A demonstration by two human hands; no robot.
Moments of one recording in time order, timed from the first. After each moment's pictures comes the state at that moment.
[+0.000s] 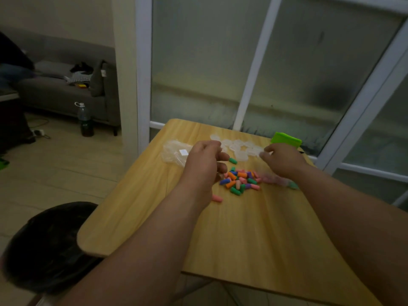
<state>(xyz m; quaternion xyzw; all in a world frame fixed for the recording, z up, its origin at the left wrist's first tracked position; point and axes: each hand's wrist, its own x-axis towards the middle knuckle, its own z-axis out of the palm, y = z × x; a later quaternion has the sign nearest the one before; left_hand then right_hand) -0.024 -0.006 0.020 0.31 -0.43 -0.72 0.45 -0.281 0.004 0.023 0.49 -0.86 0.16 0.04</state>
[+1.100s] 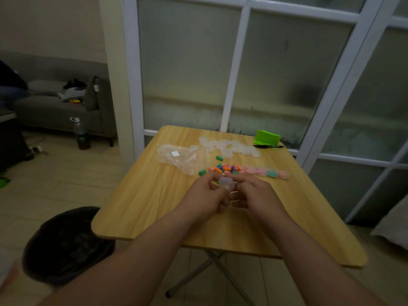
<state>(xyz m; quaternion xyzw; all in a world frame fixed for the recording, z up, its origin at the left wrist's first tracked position) 0.003 0.064 -0.006 0.28 -0.68 -0.60 0.31 -0.142 0.144 -0.003 0.42 -0.69 0.53 -0.27</state>
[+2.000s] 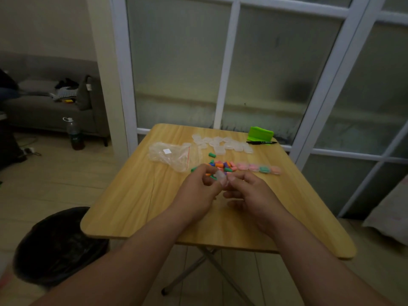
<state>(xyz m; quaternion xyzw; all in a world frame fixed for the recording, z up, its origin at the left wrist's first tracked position) -0.003 0.069 -0.007 0.31 -0.74 -0.49 0.35 -0.149 0.152 -0.005 0.36 -0.64 0.58 -0.35</state>
